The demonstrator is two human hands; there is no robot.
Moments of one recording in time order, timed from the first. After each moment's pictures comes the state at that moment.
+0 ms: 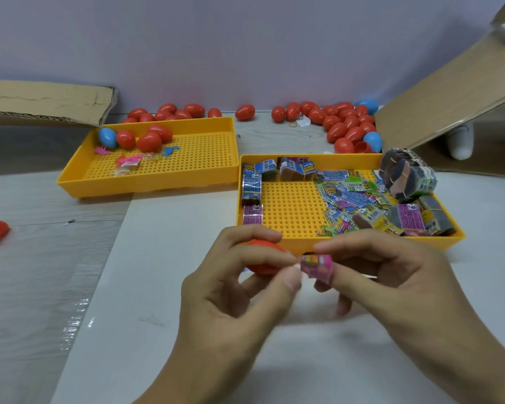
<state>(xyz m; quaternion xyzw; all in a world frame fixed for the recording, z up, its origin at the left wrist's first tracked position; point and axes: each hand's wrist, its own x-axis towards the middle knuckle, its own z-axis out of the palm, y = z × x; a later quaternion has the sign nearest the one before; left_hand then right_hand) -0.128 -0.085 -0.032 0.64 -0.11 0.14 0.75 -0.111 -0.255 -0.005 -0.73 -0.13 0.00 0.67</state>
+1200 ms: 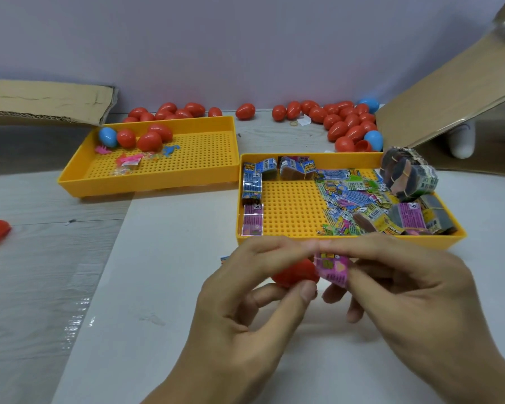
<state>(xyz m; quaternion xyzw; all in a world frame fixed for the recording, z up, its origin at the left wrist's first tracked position) -0.133 -0.090 -0.038 0.67 -0.18 0.14 0.71 -0.115 -0.256 -0.013 -0.77 -0.16 -0.14 0.61</state>
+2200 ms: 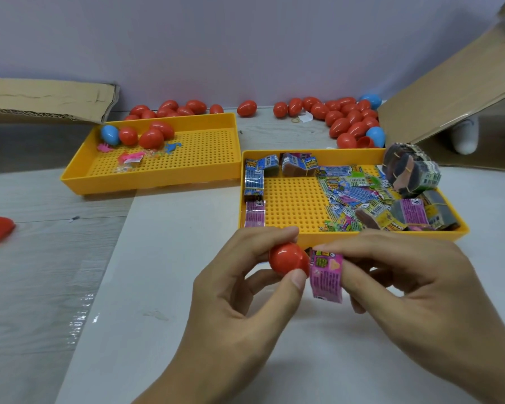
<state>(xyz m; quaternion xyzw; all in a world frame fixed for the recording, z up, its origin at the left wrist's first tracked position) -0.131 -0.084 -0.036 0.67 -0.14 0.12 0.72 -0.111 -0.264 -0.002 -0.82 -0.24 -0.11 0.51</state>
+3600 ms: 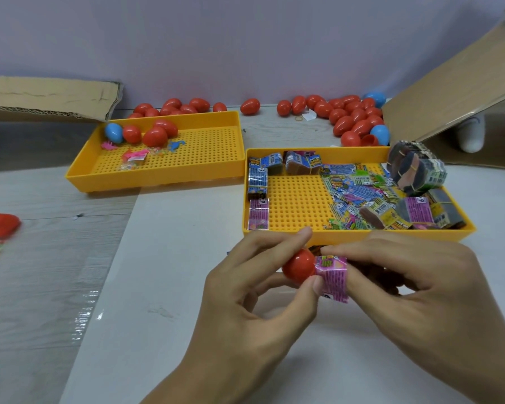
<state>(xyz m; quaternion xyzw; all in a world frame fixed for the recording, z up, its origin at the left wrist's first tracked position) -0.131 -0.087 -0.040 0.70 -0.17 0.14 0.68 -0.112 -0.263 -0.005 -0.86 -0.26 -0.17 0.40</state>
